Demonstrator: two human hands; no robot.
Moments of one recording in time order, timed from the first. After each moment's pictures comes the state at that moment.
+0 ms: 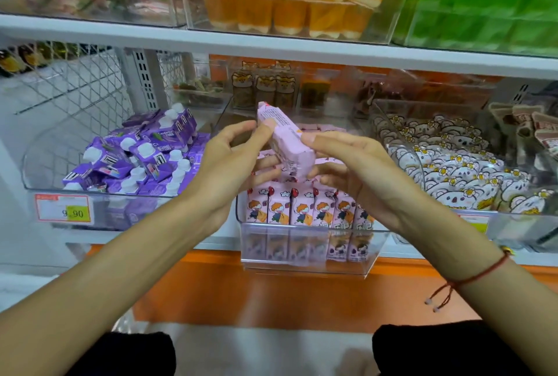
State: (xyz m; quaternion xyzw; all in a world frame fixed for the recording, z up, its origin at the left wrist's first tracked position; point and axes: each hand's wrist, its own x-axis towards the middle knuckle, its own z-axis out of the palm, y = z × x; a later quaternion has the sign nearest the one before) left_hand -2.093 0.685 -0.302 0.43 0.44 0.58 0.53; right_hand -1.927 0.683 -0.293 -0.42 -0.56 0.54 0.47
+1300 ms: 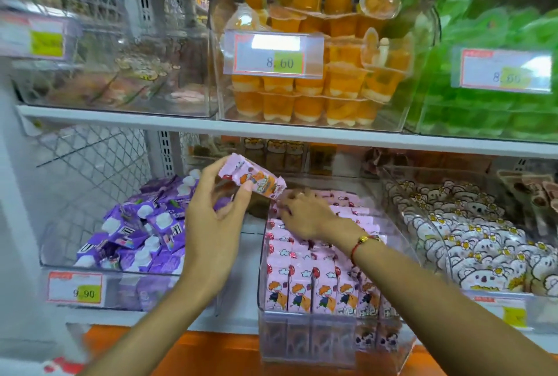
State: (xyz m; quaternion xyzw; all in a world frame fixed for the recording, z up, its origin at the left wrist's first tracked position) left_hand -2.127 0.711 -0.306 0.54 0.39 0.71 0.22; right_hand -1.979 0.824 -0.329 -0.56 -0.83 -0.01 0.03
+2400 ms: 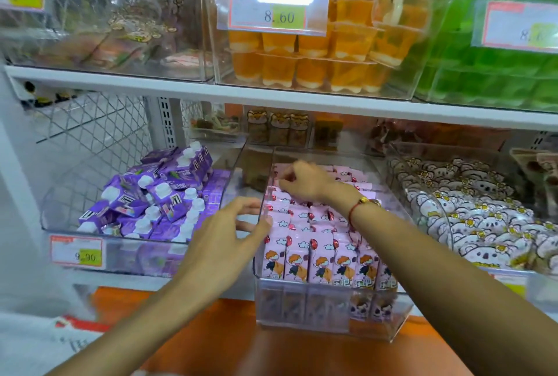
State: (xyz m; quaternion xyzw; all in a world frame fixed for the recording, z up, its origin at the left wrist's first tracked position) left_hand -2.131 0.690 -0.341 0.64 0.58 0.43 0.26; right_hand -1.976 0.840 -0.324 -0.53 -0.83 0.12 0.12
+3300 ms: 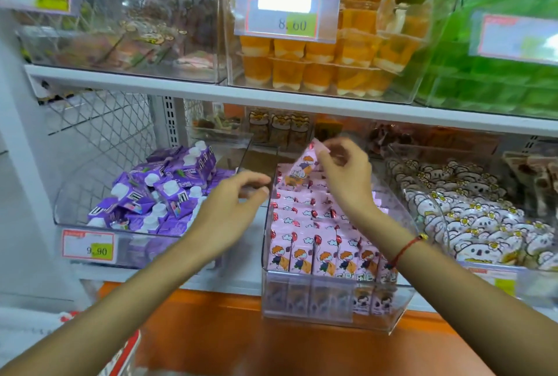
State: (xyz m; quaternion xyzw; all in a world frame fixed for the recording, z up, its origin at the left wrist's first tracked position) left_hand -2.140 0.705 -0.315 0.64 0.54 0.45 0.31; right_hand -1.963 0.772 -0.307 -0.48 -0.63 0.16 0.59
